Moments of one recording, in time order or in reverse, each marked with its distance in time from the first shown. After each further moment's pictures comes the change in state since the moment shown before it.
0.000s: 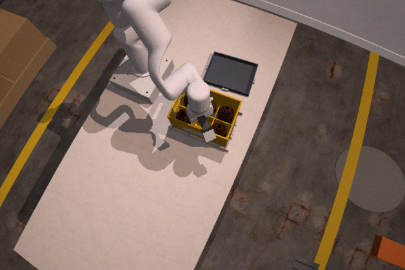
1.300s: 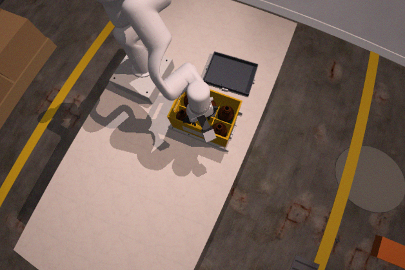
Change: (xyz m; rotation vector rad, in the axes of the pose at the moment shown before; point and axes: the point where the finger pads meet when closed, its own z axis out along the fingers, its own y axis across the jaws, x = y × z) arm 0.000 0.000 0.000 0.000 0.000 0.000
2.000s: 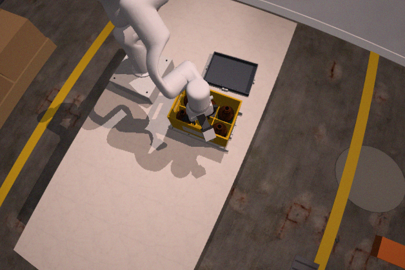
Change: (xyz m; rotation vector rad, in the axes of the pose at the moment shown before) arm 0.000 0.001 -0.013 0.000 0.000 0.000
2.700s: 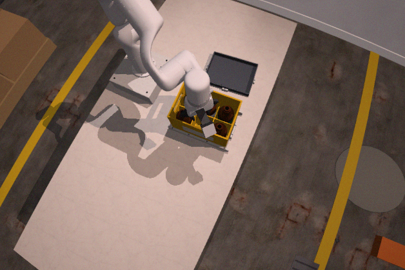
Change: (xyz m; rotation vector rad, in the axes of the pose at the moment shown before) arm 0.000 0.001 -0.058 0.000 0.001 0.000
